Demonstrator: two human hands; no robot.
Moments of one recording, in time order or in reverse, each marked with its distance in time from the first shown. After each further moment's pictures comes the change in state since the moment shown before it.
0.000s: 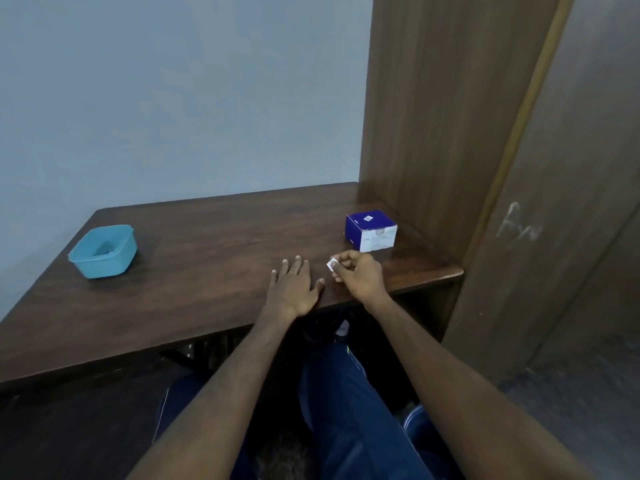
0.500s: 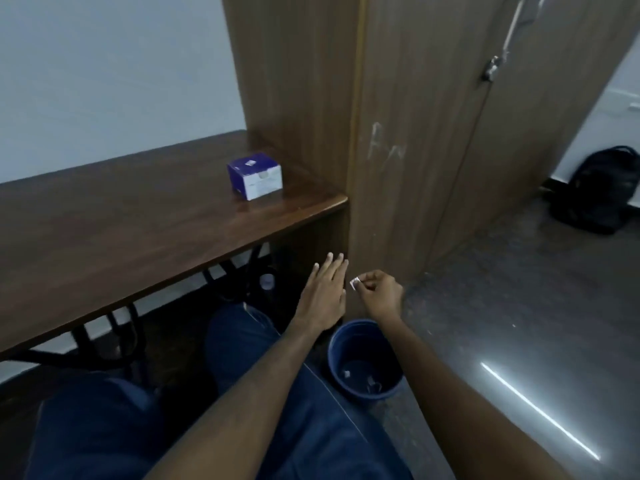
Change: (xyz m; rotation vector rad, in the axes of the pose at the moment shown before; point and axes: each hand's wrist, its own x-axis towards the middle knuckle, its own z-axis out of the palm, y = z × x) left_hand -0.084 0.188 0.174 0.016 0.000 0.610; right_hand -0.175 0.163 -0.163 -0.216 0.412 0.364
